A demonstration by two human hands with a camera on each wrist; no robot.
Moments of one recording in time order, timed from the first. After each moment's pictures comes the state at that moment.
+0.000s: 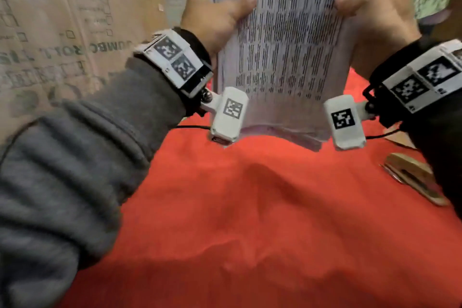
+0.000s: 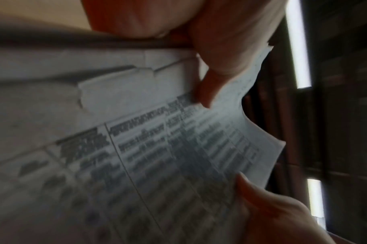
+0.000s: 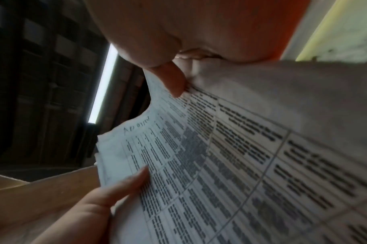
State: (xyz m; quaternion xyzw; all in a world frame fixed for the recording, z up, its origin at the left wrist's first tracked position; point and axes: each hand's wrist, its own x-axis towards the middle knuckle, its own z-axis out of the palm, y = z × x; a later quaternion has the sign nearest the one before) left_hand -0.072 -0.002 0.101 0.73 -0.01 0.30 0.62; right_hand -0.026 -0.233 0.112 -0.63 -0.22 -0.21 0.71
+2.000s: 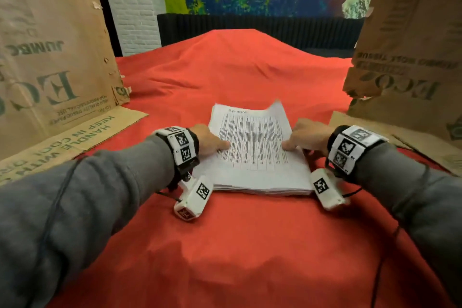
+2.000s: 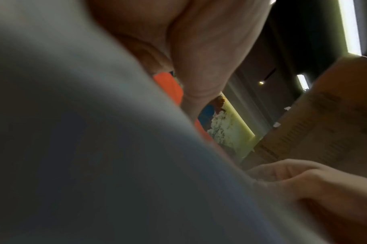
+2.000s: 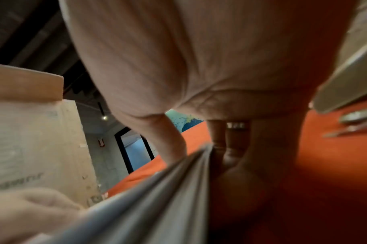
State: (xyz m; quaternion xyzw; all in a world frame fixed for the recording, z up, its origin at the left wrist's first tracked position) left_hand -0.034 -0.082 -0.052 0.96 0.13 -0.06 0.24; right_hand -0.013 -0.329 -0.030 -0.96 -0.05 0.12 0.26
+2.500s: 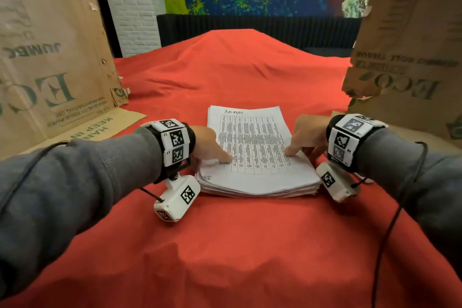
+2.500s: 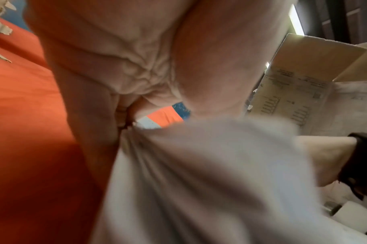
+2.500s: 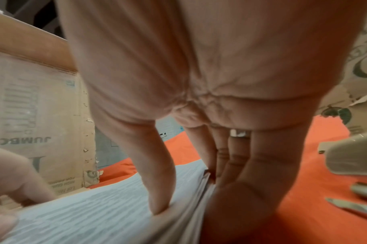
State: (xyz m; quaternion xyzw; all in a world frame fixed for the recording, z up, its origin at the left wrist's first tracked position) left_hand -0.039 -0.086 -0.040 0.99 0.02 -0.16 0.05; right_hand 0.003 -0.335 -0.022 -0.97 -0.04 0.16 0.16
